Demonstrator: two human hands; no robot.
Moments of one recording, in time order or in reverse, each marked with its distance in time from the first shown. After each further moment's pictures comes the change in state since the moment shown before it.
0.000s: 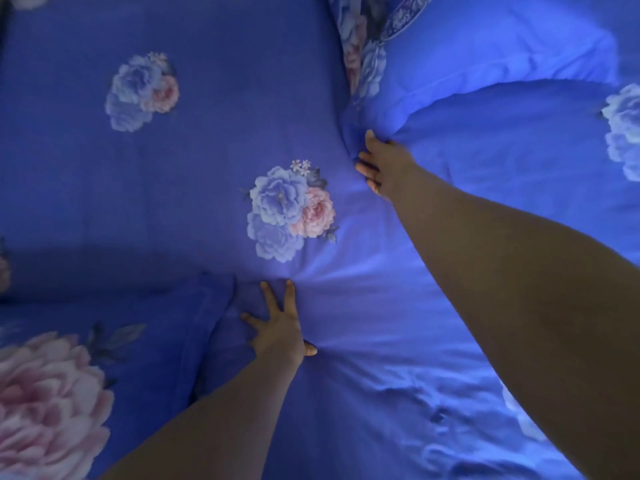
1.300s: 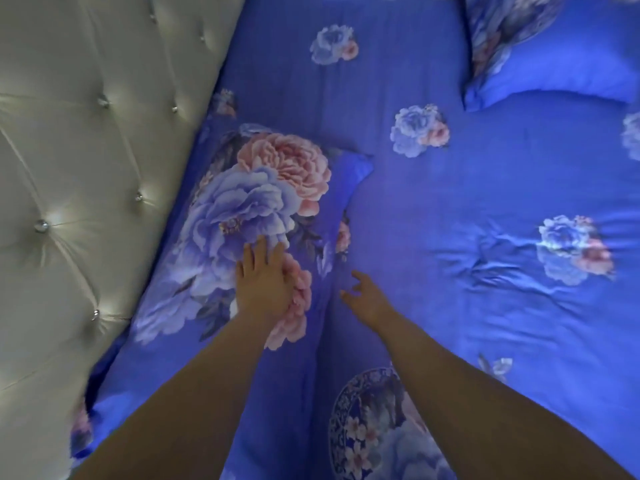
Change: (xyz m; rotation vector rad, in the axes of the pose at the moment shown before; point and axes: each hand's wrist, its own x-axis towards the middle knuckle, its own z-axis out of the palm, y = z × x) left_hand -0.267 -0.365 0.111 -0.228 0.685 0.140; right_hand -0.455 0.391 0.112 -0.914 -0.262 -0.141
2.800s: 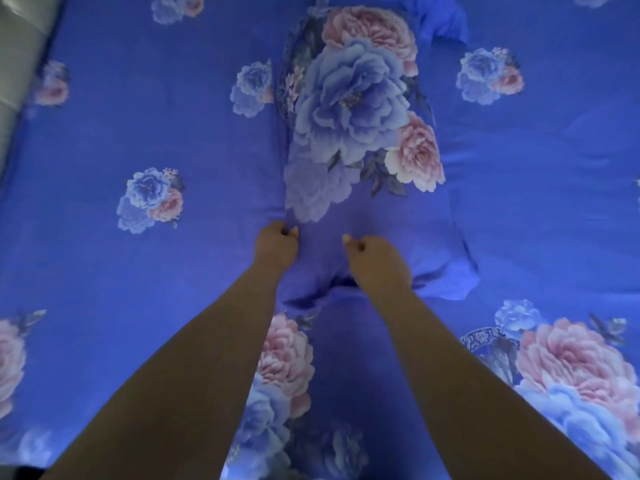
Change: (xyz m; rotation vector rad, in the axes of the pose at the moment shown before) left_hand -0.046 0.421 0.098 -0.487 -0.200 -0.294; right_hand -0.098 0.187 -0.352 -0.213 0.301 0.057
